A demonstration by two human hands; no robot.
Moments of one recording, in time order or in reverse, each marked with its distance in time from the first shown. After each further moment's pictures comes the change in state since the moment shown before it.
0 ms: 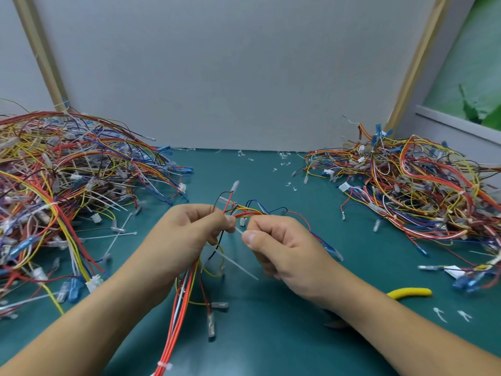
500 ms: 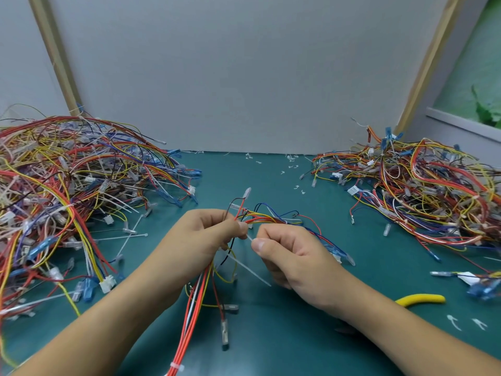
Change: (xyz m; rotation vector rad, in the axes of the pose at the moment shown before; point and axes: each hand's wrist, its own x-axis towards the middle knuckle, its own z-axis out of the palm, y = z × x) left_hand 0.000 -0.003 0.001 0.042 -0.040 0.017; right_hand -0.002 0.001 0.002 0.029 -0.007 0.026
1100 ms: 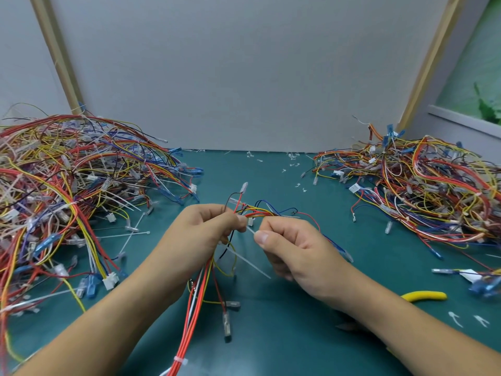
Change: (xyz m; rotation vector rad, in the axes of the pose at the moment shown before) left_hand 0.003 -0.001 0.000 -0.054 0.050 0.025; right_hand 0.002 0.000 -0.003 0.027 -0.007 -0.004
